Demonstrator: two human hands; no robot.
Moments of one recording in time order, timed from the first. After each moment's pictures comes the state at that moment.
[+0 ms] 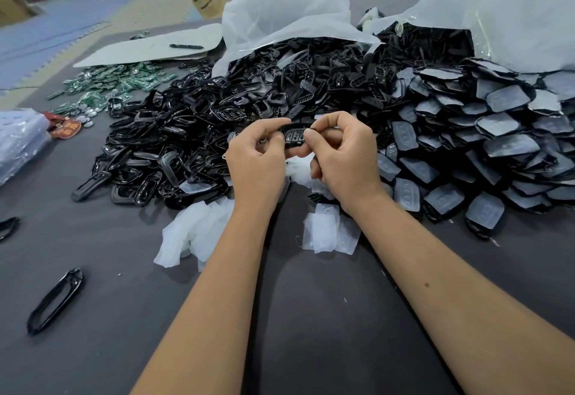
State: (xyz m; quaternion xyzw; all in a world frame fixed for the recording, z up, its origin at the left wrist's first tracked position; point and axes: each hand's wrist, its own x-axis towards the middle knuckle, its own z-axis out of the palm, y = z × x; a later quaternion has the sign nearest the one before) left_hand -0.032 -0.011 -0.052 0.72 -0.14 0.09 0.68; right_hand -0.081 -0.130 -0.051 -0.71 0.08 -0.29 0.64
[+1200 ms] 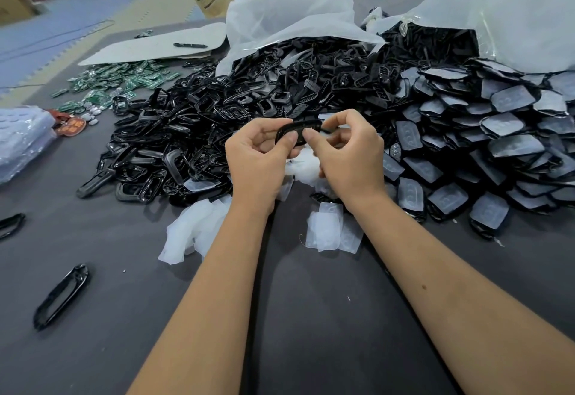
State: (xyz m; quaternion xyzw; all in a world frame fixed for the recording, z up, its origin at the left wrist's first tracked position) left_hand -0.026 -0.006 -0.057 0.64 -0.17 0.07 0.74; right_hand -0.080 -0.129 -0.051 -0.77 0.15 -0.33 0.53
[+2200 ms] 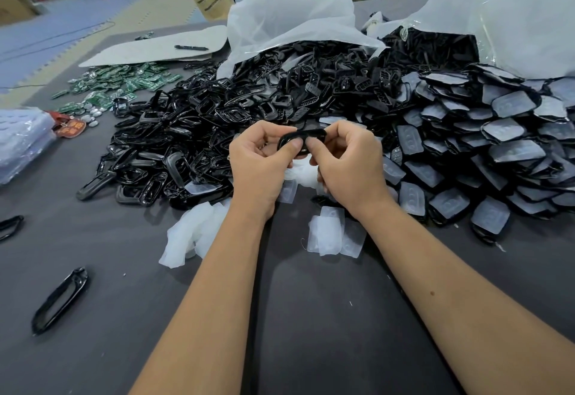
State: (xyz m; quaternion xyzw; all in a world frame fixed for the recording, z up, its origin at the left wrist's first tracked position) left_hand -0.026 -0.003 -0.054 0.63 -0.19 0.04 0.75; right_hand -0.082 -0.133 -0.053 -0.79 0.10 -0.29 0.53
